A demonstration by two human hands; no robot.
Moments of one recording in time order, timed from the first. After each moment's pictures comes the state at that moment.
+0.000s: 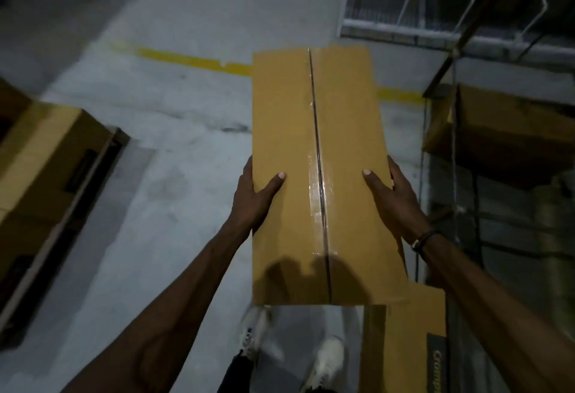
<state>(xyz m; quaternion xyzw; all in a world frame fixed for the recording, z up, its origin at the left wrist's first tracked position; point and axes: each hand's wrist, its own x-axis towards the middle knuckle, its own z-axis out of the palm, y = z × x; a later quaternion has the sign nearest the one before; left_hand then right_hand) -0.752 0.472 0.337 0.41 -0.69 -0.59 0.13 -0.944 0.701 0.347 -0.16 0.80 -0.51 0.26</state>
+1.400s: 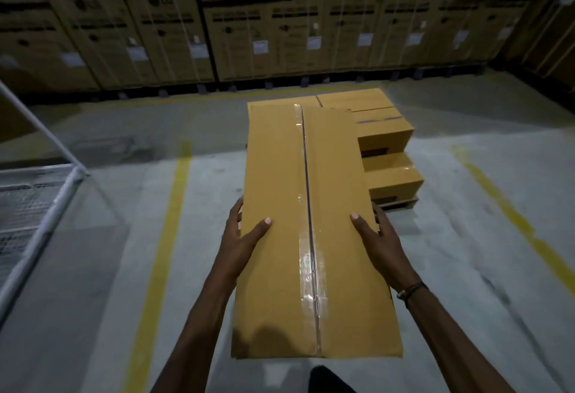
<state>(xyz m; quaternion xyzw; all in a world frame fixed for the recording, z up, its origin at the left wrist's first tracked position) 0.031 0.468 0.637 0.67 -0.34 -0.41 0.52 -0.260 0.364 0.632 -0.56 0.52 -0.35 0.54</state>
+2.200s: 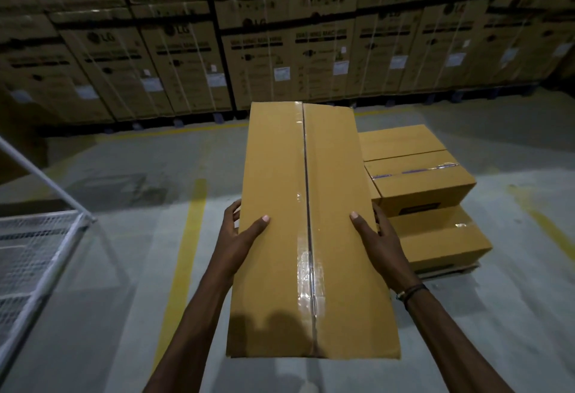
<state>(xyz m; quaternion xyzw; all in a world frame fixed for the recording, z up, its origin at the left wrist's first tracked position) 0.274 0.129 0.662 0.68 -0.31 -0.37 0.55 -0.005 0.019 0.642 -0.57 0.49 -0.37 0.56</state>
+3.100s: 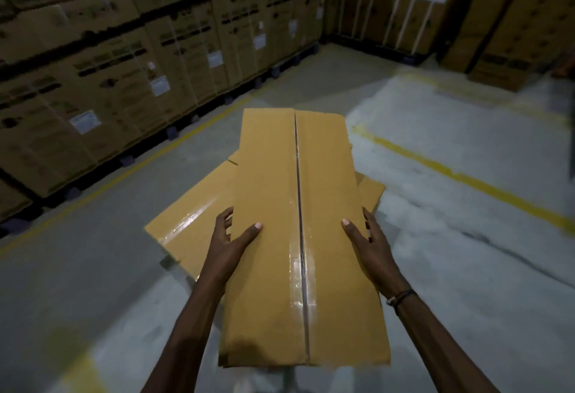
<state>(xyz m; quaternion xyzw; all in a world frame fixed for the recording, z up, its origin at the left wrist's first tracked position) 0.359 -0.259 0.633 0.55 -0.53 -0.55 0.33 0.078 -0.145 0.615 -0.31 0.71 -0.52 0.37</state>
